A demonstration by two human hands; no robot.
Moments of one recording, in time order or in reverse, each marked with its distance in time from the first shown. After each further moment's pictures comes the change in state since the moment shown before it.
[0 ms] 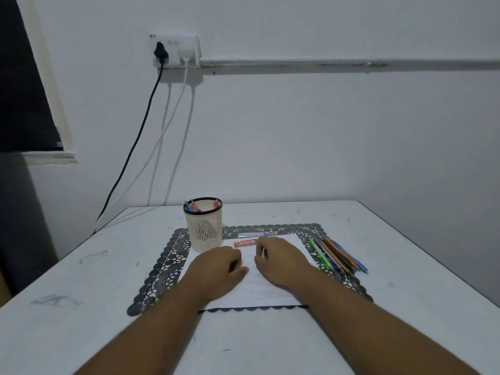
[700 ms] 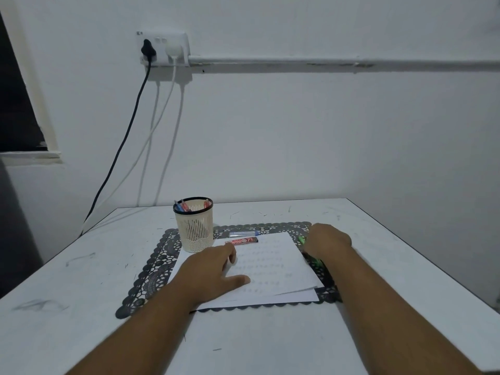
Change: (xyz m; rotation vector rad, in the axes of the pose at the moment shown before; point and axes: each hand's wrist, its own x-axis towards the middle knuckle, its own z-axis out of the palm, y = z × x) left_hand -0.007 0.003 -0.005 -0.096 -0.067 0.003; right_hand -0.004 0.057 -0.078 -0.322 -0.087 0.541
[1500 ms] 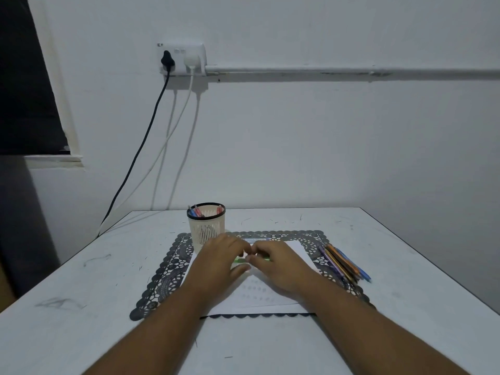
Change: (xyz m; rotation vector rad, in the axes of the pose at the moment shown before) left_hand 0.005 0.002 -0.005 0.077 0.331 0.193; right_hand -0.031 -0.072 0.053 0.781 -0.018 -0.723
